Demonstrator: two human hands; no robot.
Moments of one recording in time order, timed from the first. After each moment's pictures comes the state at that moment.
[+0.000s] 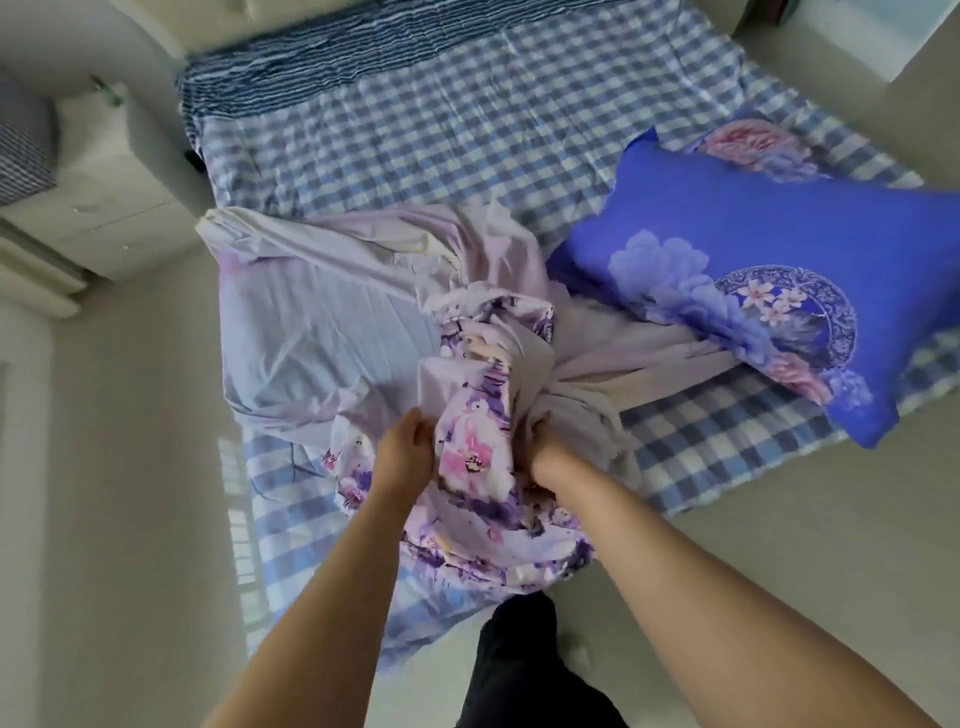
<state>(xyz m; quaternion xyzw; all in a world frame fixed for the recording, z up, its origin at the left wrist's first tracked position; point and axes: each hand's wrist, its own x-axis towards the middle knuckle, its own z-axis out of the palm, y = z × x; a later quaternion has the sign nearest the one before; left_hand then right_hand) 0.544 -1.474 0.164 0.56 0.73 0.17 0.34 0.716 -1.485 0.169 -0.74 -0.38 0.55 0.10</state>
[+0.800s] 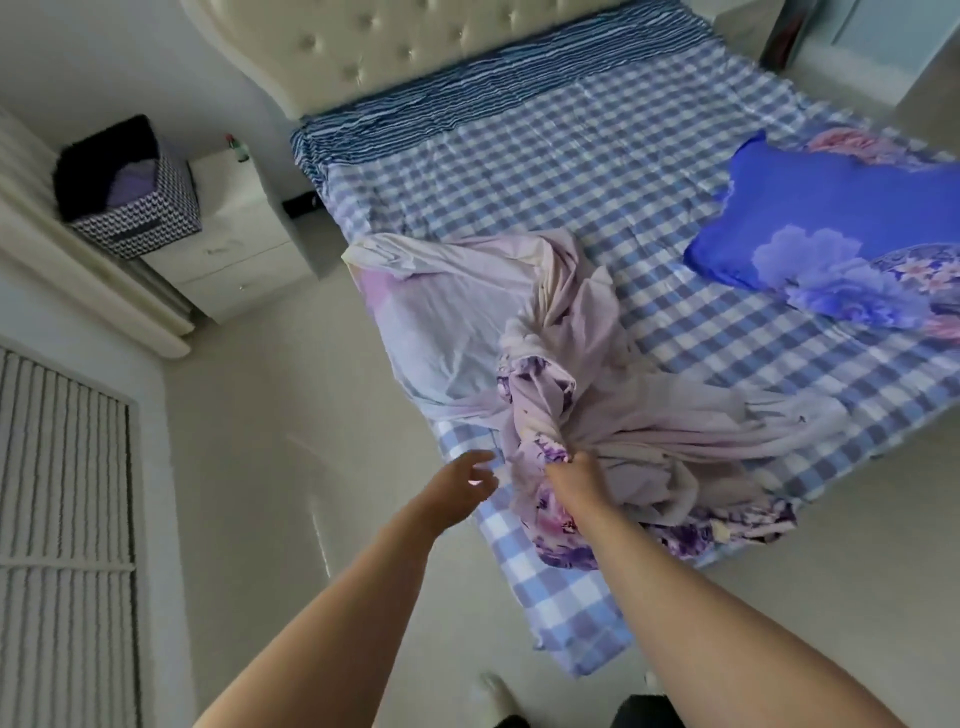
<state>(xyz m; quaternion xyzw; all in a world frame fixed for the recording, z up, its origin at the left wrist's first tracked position) 0.114 -1.528 0.189 0.58 0.60 0.06 0.54 0.280 -1.557 0.185 -0.77 -0.26 0.51 0.28</state>
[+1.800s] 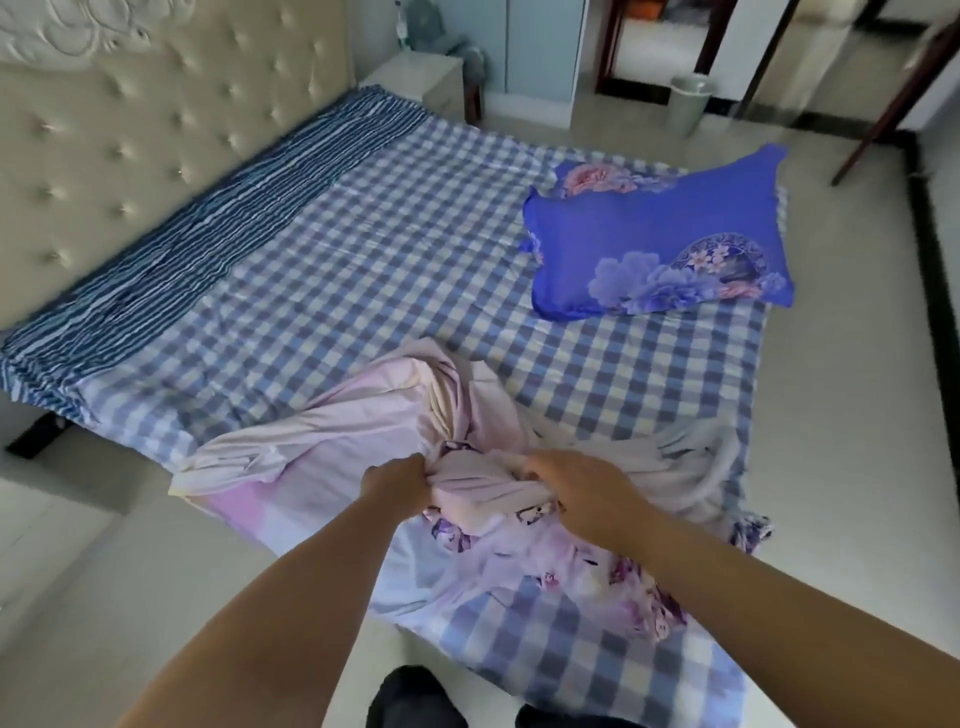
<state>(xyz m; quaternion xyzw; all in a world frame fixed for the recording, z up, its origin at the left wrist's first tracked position) 0.167 -1.151 0.179 0.89 0.38 -0.21 0.14 0.303 -1.374 0.271 -0.80 -0.56 0.19 0.11</state>
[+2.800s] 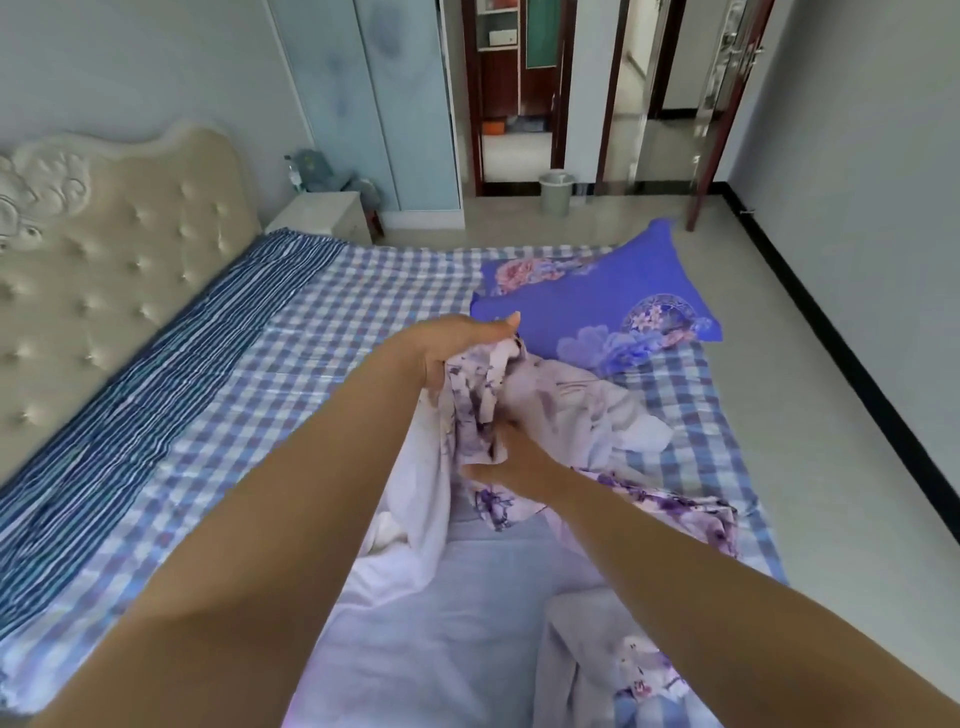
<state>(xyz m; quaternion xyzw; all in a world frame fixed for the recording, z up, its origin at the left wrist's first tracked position) 0.330 -1.007 0.455 0.76 0.22 -0.18 0.58 0.331 -1.140 0.314 -0.82 -0.30 0.22 0.43</state>
